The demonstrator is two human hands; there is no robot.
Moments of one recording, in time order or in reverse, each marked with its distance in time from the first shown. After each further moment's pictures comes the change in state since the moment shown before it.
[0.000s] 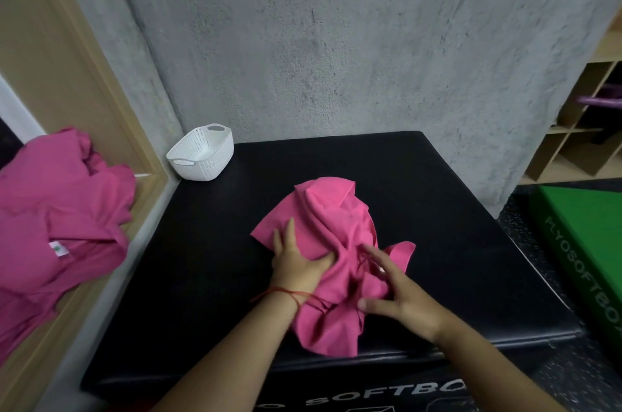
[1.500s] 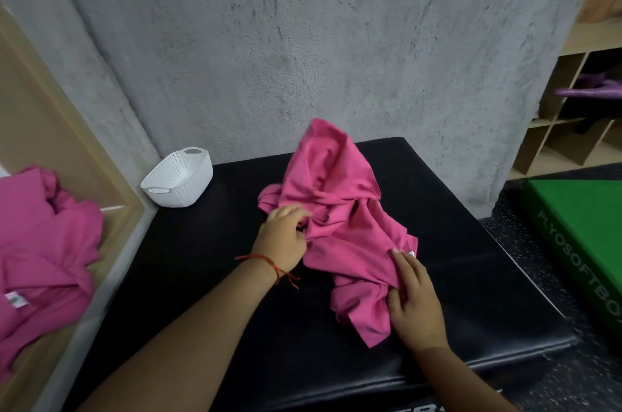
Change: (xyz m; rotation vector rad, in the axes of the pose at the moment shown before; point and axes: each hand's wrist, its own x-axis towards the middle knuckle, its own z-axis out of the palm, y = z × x) left_hand 0.076 0.066 -0.011 0.450 0.009 0.545; right_hand 0.016 0.070 -0.023 -0.366 0.788 -0.114
